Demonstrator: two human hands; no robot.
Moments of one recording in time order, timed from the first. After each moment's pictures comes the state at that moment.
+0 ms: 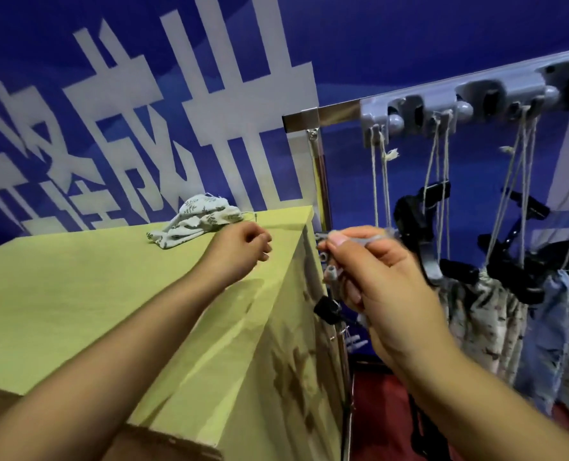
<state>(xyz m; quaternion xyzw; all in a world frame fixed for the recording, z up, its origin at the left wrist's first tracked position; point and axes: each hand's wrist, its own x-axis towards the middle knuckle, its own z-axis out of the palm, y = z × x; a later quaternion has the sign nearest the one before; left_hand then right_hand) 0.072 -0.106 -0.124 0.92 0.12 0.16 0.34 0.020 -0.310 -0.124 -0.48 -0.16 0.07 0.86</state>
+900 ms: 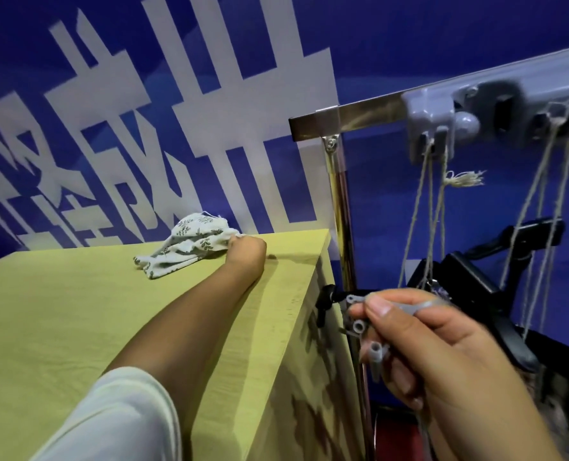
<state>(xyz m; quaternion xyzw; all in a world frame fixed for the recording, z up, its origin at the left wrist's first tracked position) 0.285 0.013 -0.193 0.95 0.16 0.06 -0.27 0.105 -0.294 -0.154 -0.49 -0.16 0.10 0.85</state>
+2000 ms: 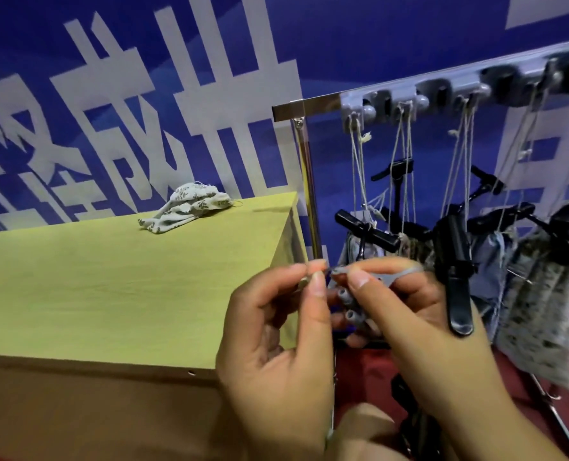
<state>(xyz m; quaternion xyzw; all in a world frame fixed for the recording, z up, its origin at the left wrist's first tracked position) -0.112 -0.272 -0.144 0.57 -0.06 0.59 0.57 -0.090 -0.350 -0.134 -0.55 -0.16 -0.01 0.82</state>
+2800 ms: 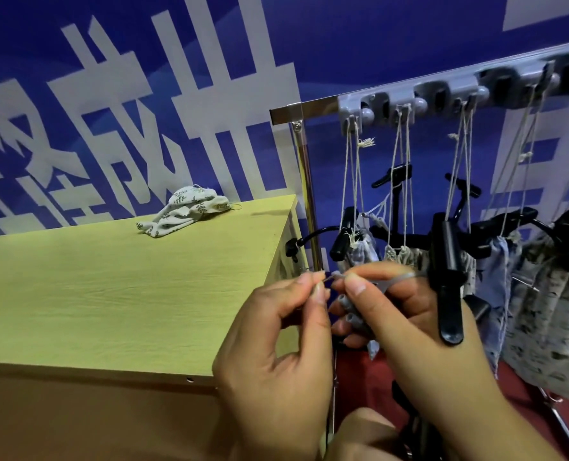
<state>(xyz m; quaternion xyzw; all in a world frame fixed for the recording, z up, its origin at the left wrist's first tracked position) -0.108 -0.254 -0.154 0.67 -0.07 0.60 0.44 -0.083 -0.350 -0.144 -0.57 -0.20 -0.03 0.79</state>
